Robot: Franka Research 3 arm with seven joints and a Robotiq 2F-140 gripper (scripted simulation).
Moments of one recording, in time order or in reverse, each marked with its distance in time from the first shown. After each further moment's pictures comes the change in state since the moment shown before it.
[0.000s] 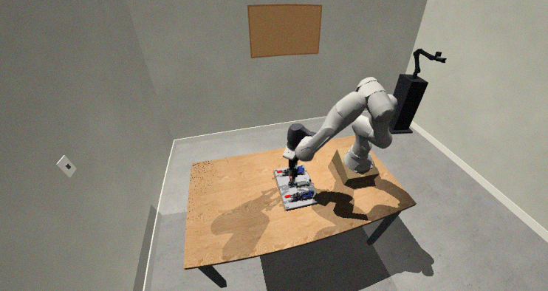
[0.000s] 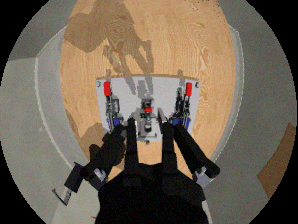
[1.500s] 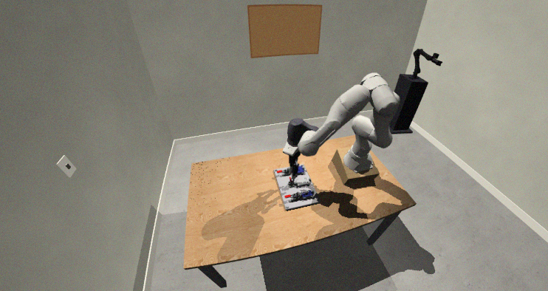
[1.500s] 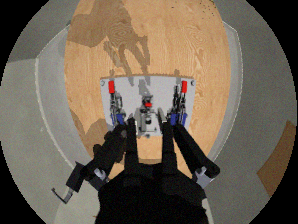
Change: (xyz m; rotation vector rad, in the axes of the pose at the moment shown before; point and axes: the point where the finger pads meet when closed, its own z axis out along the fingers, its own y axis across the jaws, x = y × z) arm -0.001 0.000 -0.032 -0.002 -0.007 0.011
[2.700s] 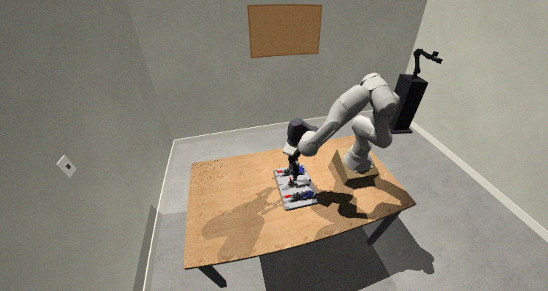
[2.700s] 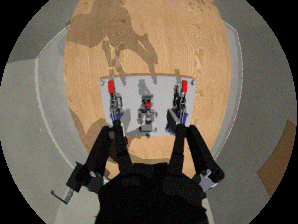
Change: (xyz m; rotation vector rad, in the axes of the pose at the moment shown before) arm -0.001 0.000 0.002 0.000 -0.003 0.004
